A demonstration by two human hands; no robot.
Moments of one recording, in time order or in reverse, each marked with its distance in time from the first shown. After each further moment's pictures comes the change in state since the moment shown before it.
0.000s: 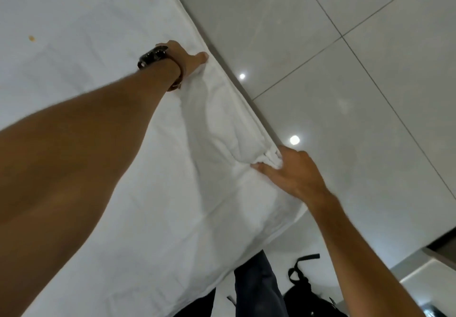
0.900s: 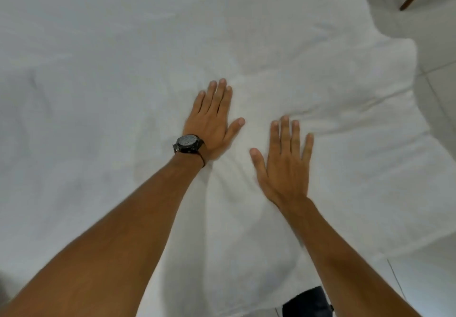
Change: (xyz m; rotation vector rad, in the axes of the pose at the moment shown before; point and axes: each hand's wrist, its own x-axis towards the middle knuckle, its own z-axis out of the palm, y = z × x) left_hand -0.057 -0.381 0.087 0.218 0.407 0.568; right_hand -0.019 -0.174 0.291 -0.563 0.561 -0.456
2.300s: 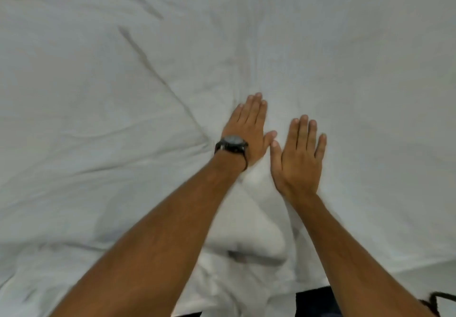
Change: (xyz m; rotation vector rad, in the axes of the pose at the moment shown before) left_hand -0.344 -0.336 -0.007 -0.033 -0.168 -0.144; right_hand -0.185 -0.455 0.113 -0.006 0.131 -0.034
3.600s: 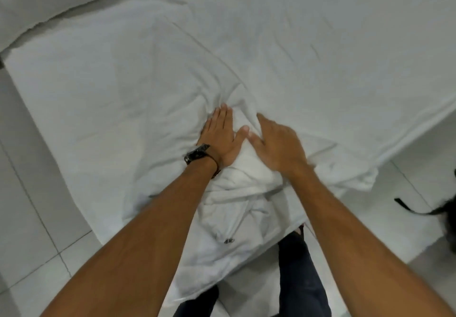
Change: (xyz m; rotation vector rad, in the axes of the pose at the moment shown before) left_hand -0.210 -0.229 -0.001 -0.124 -0.171 0.116; right_hand -0.153 -0.267 -0.061 0.285 -0.354 0.178
